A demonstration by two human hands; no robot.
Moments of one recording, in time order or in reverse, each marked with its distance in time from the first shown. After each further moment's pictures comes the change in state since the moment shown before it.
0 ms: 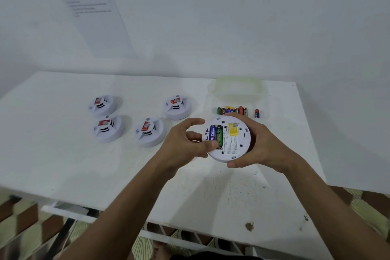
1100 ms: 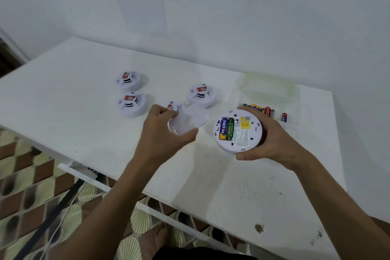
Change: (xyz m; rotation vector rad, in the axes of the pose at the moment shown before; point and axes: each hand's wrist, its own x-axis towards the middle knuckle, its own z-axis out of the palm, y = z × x) left_hand -0.027 -0.038 -0.064 0.642 0.628 0.300; right_hand 0.029 -0.012 0.014 -0.045 -0.114 0.038
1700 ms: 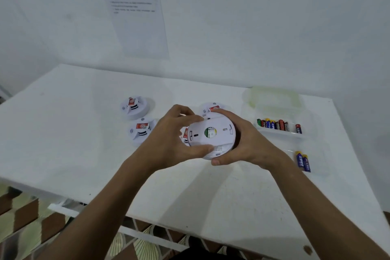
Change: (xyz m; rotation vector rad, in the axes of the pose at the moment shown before) left_hand 0.069 -0.034 -0.067 -0.121 -0.396 0.333; right_hand 0.081 -0.048 0.091 -0.026 0.052 -0.075
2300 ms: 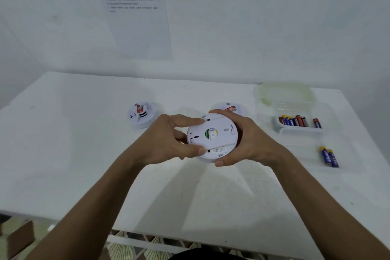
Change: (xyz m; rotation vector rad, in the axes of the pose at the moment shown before) left_hand 0.016 -0.067 -0.053 -0.498 -0.286 -0.175; right_hand 0.052 -0.002 0.046 0.015 0.025 0.029
